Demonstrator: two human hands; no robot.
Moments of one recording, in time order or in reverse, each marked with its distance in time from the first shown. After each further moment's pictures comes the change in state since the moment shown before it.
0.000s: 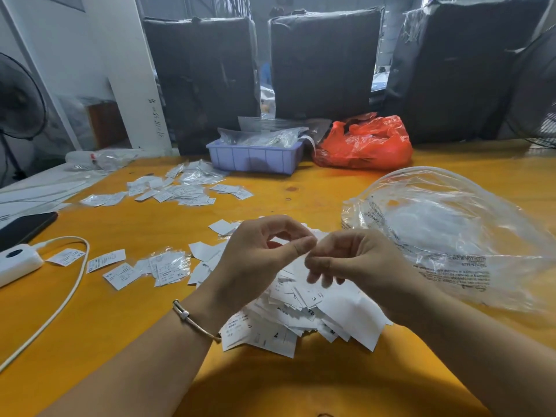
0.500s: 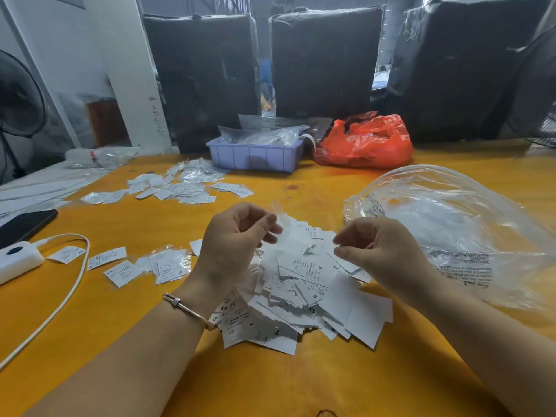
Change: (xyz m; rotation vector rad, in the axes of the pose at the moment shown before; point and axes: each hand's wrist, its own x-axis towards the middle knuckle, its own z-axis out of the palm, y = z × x) left_hand 0.009 -0.025 -0.015 -0.104 0.262 -0.128; right_hand 0.008 0.016 -0.022 -0.484 0.283 -0.027
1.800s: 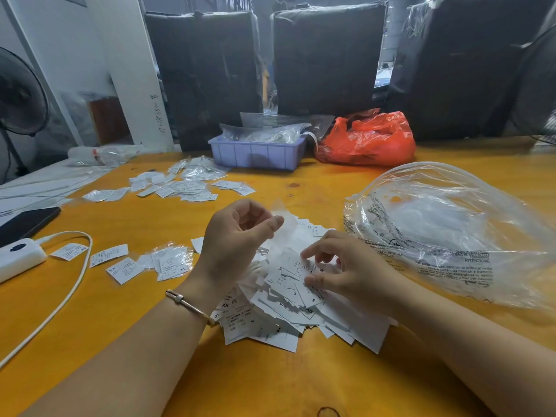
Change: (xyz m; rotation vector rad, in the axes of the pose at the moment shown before) left_hand -0.001 -0.001 -0.001 0.012 0.021 0.023; right_hand -0.002 -0.004 0.028 -0.176 -0.285 -0.123
